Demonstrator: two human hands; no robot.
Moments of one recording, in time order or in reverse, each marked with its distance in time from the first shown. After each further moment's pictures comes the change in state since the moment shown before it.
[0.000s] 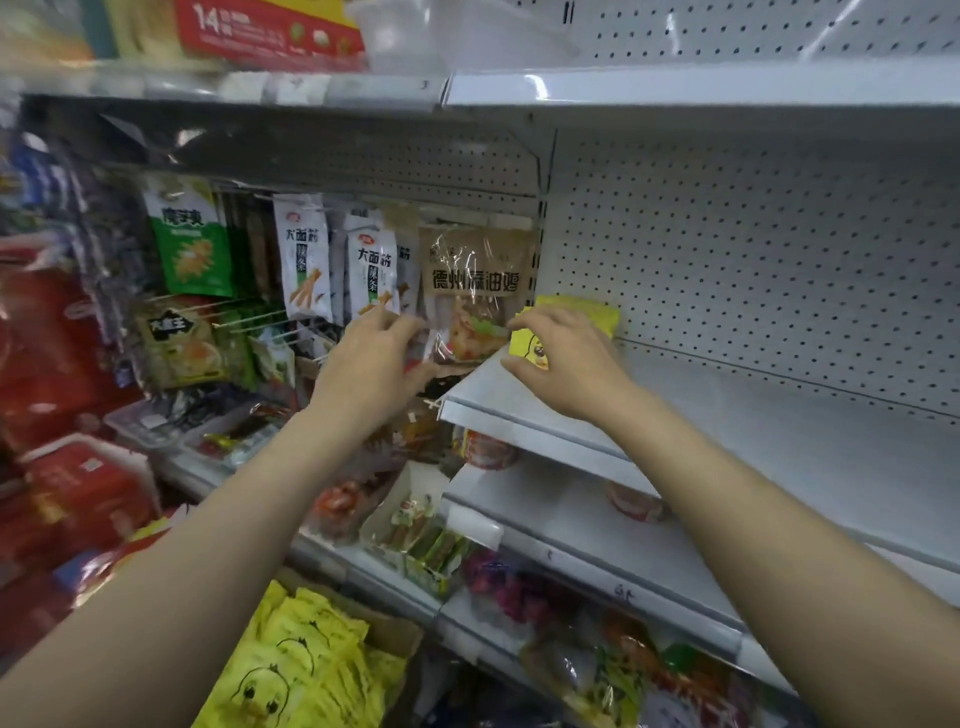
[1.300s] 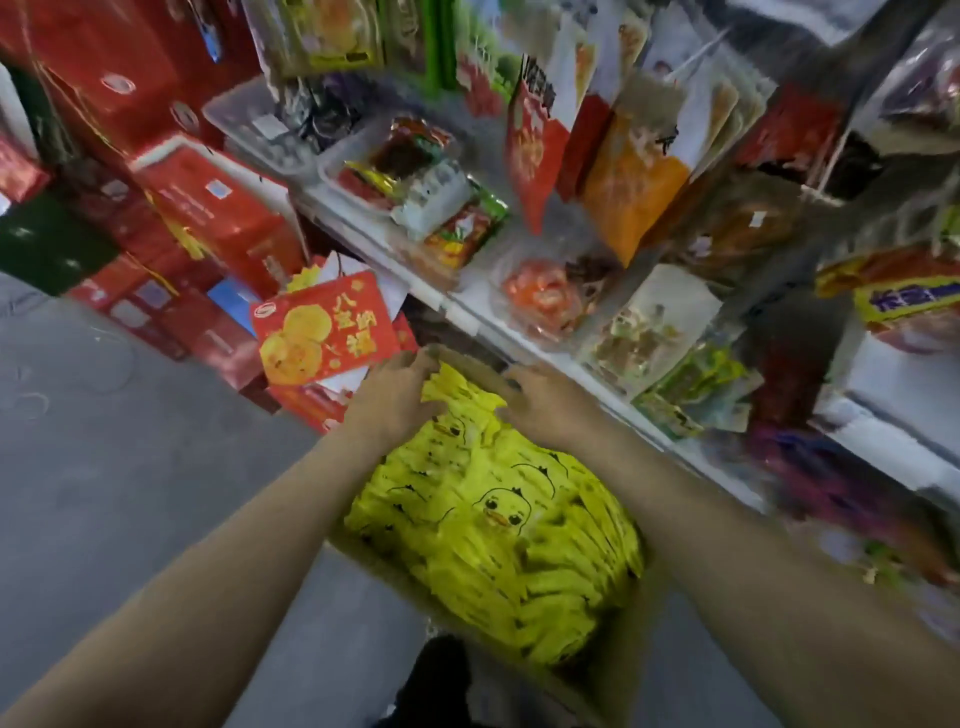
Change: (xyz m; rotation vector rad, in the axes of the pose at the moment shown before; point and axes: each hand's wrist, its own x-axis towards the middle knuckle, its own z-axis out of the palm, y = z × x) left_hand -0.181 -0.463 0.194 -0.182 -0.815 -0.439; right_hand 0.063 -0.293 0.481 0.237 -0.918 0.108
